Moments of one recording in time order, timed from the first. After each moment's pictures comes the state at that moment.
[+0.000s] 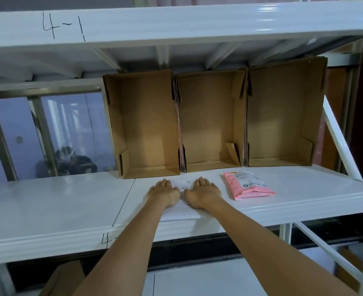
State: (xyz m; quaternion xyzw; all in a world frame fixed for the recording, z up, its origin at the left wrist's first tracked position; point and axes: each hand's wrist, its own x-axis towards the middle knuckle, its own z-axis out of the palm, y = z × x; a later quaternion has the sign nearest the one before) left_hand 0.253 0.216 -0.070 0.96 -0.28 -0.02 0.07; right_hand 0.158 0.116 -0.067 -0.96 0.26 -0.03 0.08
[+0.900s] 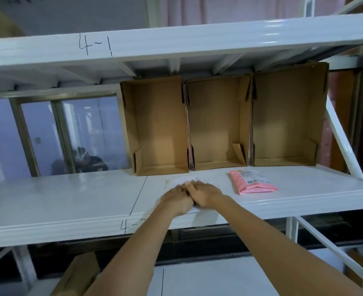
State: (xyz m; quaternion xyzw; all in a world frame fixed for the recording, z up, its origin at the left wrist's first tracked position) left_hand 0.178 0.252 -0.059 0.92 -0.37 -0.03 0.08; right_hand 0.126 0.148 -0.058 -0.98 0.14 -0.08 0.15
